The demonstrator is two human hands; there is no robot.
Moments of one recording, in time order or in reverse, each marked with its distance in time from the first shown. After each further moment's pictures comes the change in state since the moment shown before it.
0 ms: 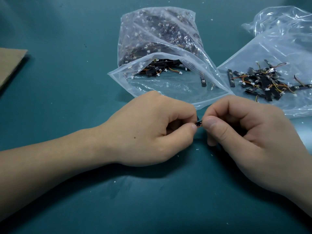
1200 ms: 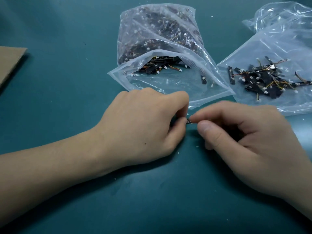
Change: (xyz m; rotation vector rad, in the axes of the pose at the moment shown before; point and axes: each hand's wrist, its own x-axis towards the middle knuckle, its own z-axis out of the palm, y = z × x) left_hand -0.007 -0.001 0.007 0.491 0.117 -0.099; right_hand -0.006 0.002 0.004 -0.082 0.016 -0.116
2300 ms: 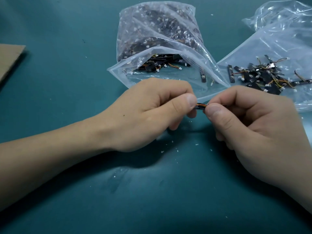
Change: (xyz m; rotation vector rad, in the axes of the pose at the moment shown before) left_hand 0.011 -0.009 -0.008 -0.789 -0.176 -0.030; right_hand 0.004 -0.004 0.000 0.254 0.105 0.184
